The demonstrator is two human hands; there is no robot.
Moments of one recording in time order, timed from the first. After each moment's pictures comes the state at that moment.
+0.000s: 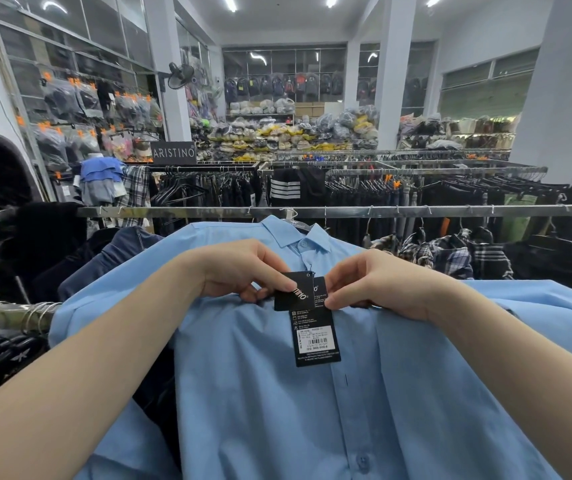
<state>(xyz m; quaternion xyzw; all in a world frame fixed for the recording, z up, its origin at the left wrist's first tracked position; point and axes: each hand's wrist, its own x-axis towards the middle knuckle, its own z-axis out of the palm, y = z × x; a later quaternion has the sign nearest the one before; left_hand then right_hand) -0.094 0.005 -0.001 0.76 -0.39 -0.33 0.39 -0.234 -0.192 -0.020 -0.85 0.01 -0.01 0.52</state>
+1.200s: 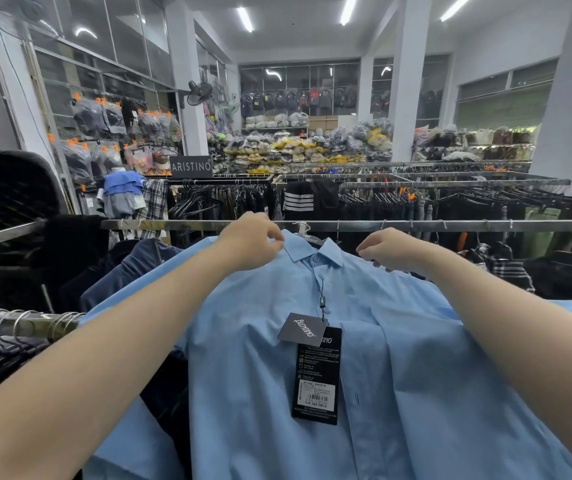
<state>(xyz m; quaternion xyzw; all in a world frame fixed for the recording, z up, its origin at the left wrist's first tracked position) -0.037 -0.019 0.014 0.90 -0.39 0.15 0.17 -0.150 -0.271 -0.001 -0.94 0.15 -0.10 0.28</state>
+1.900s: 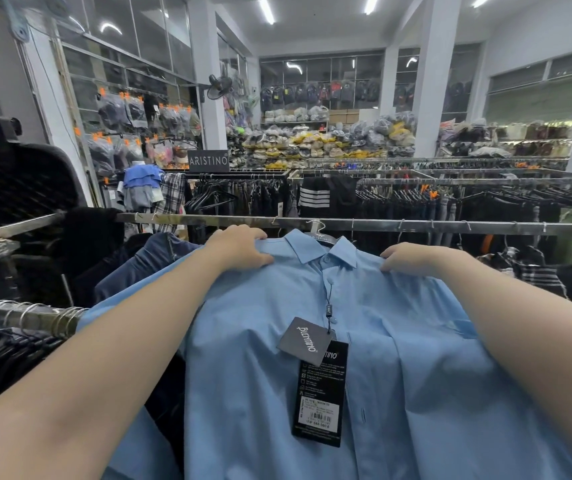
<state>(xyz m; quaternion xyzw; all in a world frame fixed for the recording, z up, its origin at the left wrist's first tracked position) 0.012 -0.008 -0.005 0.96 -0.28 0.09 0.05 -0.115 -0.306 -0.018 -0.96 0.20 0.02 0.20</state>
